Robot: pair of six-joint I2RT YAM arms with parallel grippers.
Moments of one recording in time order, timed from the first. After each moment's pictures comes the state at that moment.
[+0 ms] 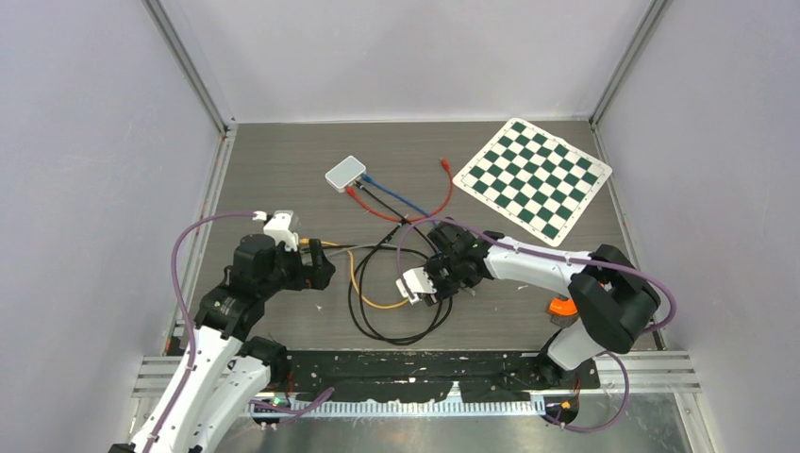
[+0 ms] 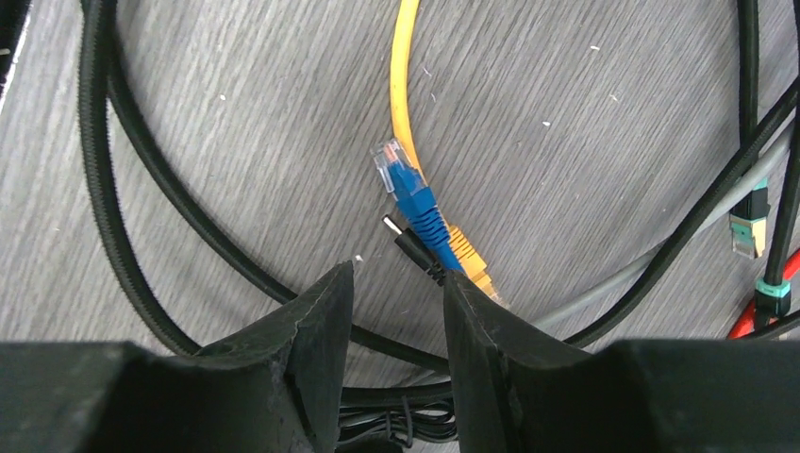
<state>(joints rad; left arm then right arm) -0.33 0.59 0.64 -0.67 0.09 -0.30 0.79 1.52 0.84 -0.45 -0.47 -1.21</state>
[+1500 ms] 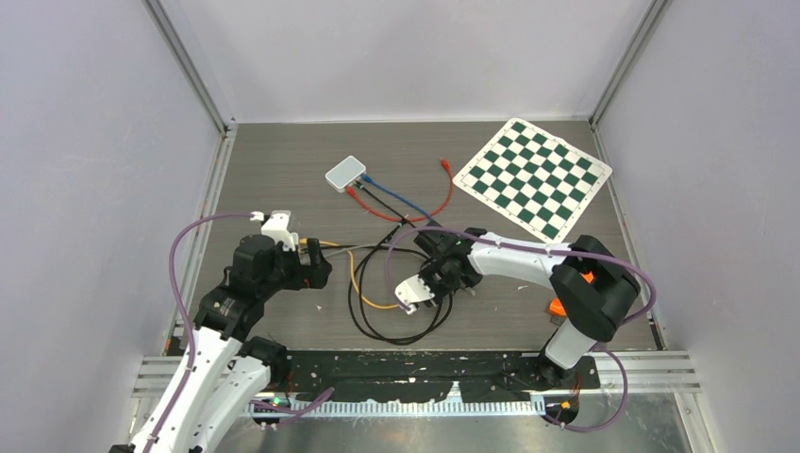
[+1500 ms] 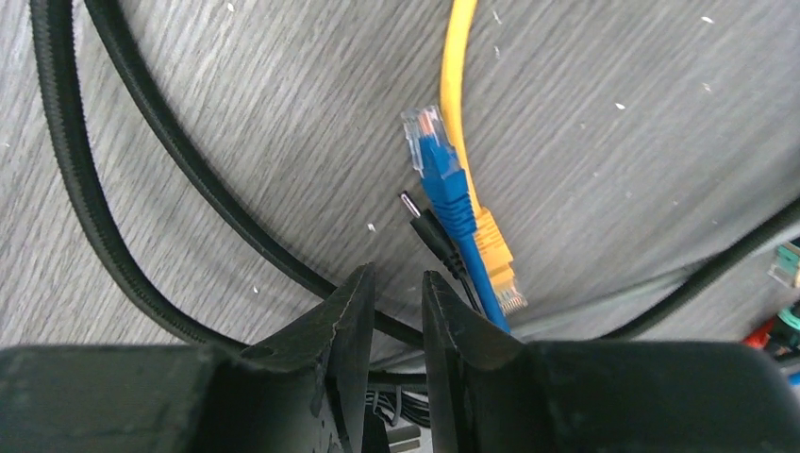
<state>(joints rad) -0.32 0.59 0.64 -0.67 0.04 -0.30 0.85 1.62 0.95 -0.60 -0.31 -1.36</state>
